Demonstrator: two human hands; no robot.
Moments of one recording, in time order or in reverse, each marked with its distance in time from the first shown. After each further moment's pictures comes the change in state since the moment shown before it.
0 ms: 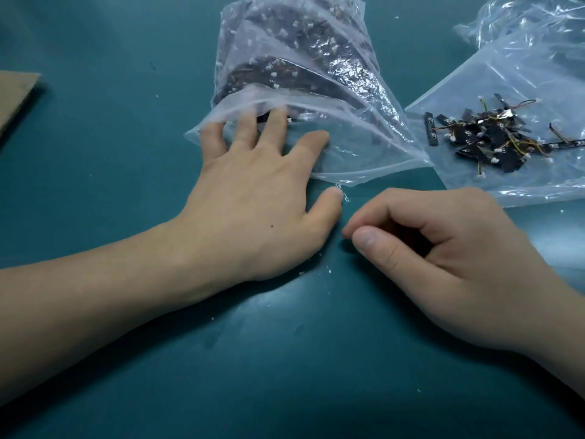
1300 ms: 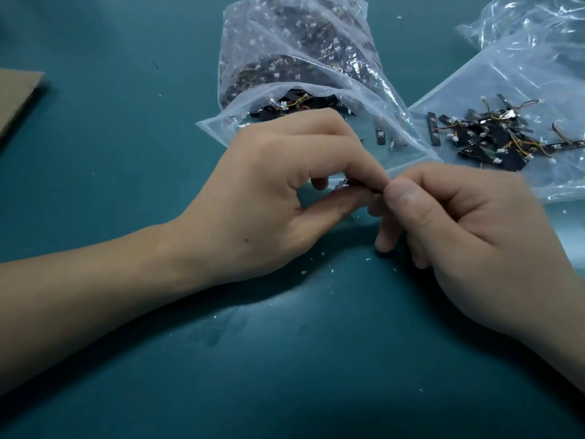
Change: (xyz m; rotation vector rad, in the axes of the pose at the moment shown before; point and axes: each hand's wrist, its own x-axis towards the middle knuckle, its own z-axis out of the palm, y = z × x) left_hand -0.002 -0.005 -0.006 -0.726 0.339 0.516; right_hand 0.004 -0.003 0.000 0.203 0.185 0.144
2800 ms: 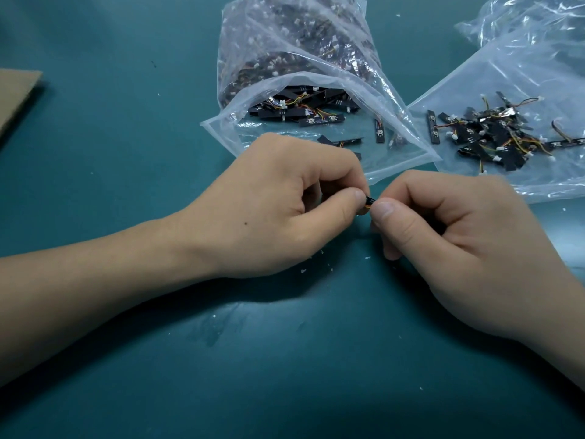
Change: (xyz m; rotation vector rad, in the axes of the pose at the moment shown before) left_hand 0.001 0.006 -0.003 -0.062 -0.194 -0.231; right_hand -0.001 0.000 -0.002 -0.170 -0.064 -0.059
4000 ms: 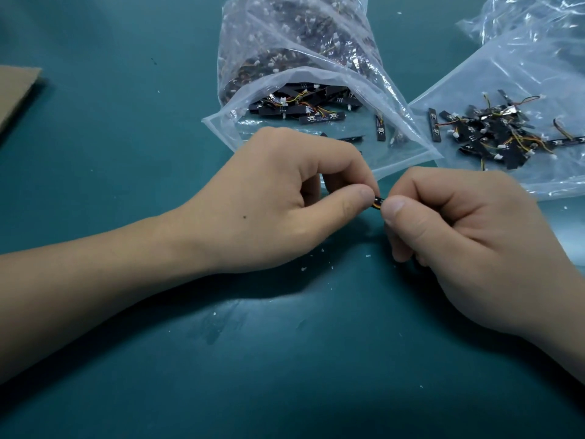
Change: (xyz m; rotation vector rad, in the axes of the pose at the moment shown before) left_hand 0.001 -0.003 0.001 -0.033 0.033 0.008; right_hand 0.000 -0.002 -0.002 0.096 -0.005 0.003
